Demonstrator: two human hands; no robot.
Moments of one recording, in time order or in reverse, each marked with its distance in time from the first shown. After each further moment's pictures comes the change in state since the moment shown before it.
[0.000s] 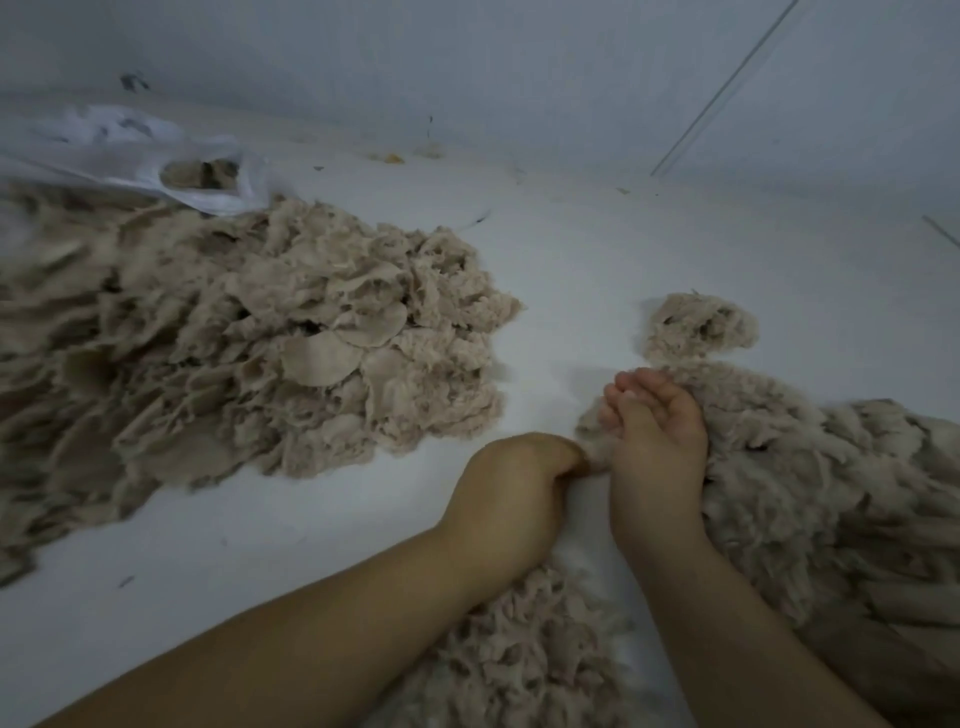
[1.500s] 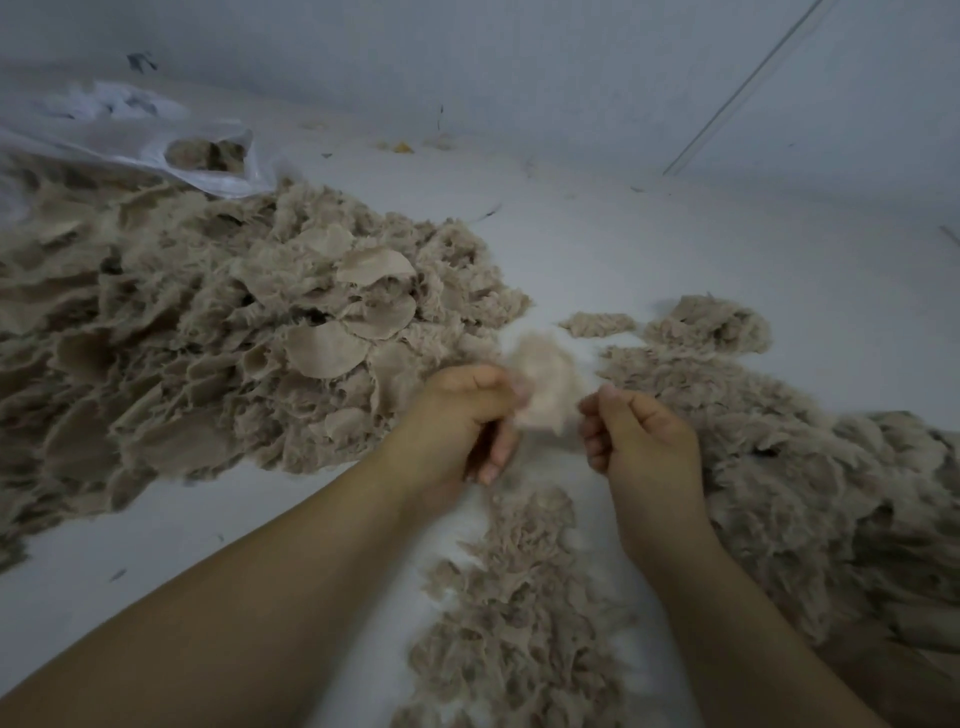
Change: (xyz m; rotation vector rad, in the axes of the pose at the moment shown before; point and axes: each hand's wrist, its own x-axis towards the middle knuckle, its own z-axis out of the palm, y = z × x) left_hand 0.022 -0.035 -0.041 -1.082 0.058 -0.454; right_hand -0.008 -0.004 -0.001 -0.219 -0.240 0.011
